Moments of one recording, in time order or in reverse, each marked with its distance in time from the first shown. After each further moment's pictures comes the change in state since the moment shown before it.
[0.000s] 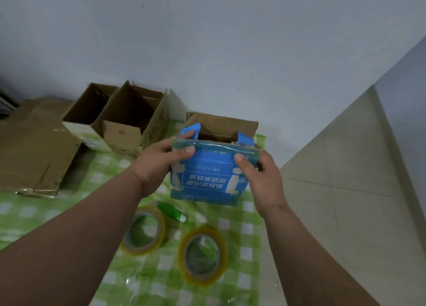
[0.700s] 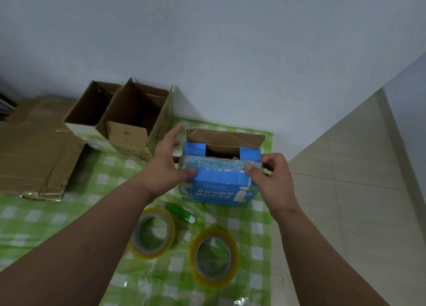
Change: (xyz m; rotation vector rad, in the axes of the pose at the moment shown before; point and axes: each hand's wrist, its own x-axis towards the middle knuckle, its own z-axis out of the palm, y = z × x) left_hand 0.002 -0.013 -0.025 0.491 0.055 0.090; right_hand 0.011 0.021 0.003 -0.183 0.095 0.003
